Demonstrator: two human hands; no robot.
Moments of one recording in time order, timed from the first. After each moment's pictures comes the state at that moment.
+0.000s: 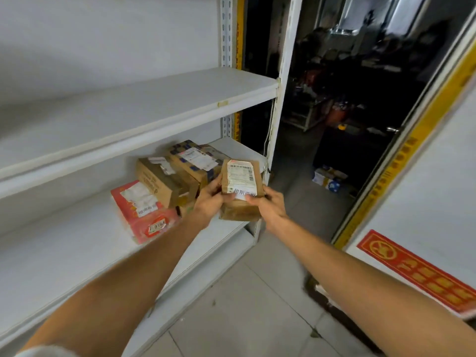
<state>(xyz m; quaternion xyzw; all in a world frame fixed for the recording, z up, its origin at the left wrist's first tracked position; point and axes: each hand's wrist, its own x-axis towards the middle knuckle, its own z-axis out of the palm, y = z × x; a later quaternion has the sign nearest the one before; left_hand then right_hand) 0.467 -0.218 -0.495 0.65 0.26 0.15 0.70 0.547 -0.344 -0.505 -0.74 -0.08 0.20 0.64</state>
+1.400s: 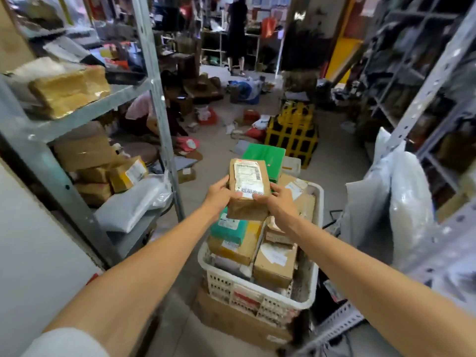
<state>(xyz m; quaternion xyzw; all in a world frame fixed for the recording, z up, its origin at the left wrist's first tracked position) 0.538 -1.011 -0.537 0.55 -0.42 -0.56 0.45 0.379 -0.984 -0.514 -0.46 0.59 -0.44 0.49</state>
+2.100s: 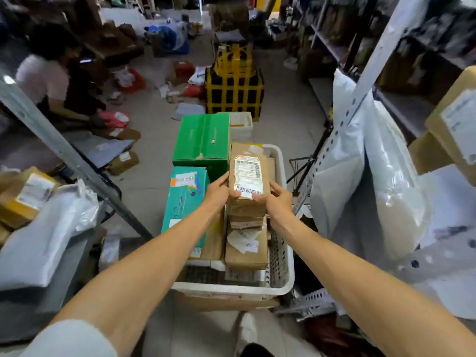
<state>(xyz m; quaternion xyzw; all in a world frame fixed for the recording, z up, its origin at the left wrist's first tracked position) 0.413 -1.117 -0.628 0.54 -0.41 -0.67 0.30 0.275 -1.043 -0.612 -0.24 0.66 -0.53 0.47</state>
